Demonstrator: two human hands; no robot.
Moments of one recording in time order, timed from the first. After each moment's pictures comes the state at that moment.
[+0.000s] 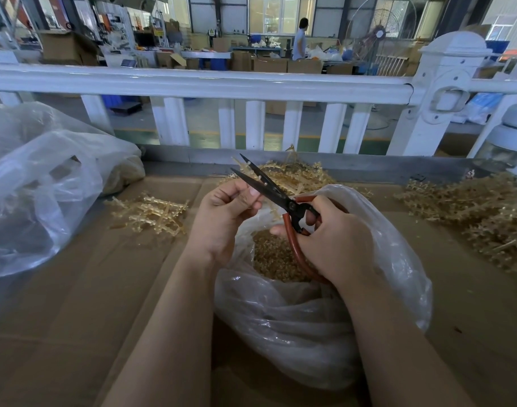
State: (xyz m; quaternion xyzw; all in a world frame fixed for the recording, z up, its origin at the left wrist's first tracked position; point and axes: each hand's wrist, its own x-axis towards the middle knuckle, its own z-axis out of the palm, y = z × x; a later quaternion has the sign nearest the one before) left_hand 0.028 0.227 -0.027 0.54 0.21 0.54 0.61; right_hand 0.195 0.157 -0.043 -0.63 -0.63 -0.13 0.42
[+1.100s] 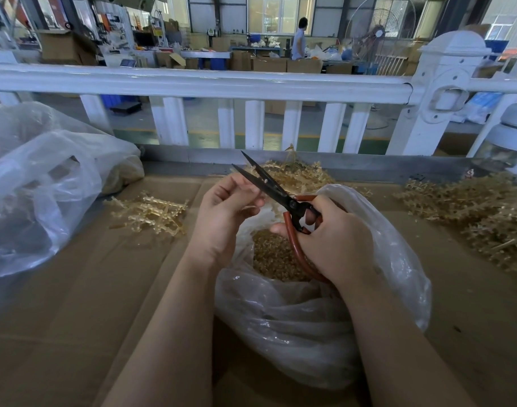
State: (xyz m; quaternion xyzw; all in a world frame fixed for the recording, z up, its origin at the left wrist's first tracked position) left_hand 0.030 0.223 -0.023 0.53 0.21 0.55 0.61; right_hand 0.195 0.159 -0.045 -0.62 -0.63 -0.13 0.44
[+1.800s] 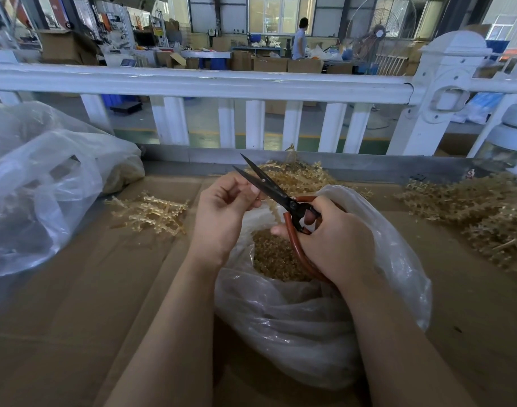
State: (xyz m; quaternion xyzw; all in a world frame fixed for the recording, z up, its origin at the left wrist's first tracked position) left_hand 0.032 0.224 -0.026 0.60 0.25 0.59 0.48; right_hand 0.196 0.157 -0.044 -0.64 -0.63 -0.12 0.43
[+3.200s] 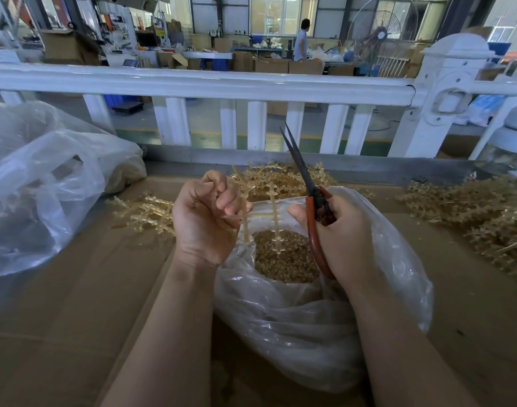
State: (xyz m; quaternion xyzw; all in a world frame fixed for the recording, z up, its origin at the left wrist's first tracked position) left_hand 0.016 0.223 -0.017 0.36 0.09 0.59 0.72; right_hand 0.200 0.164 -0.047 -0.64 -0.53 0.08 0.54
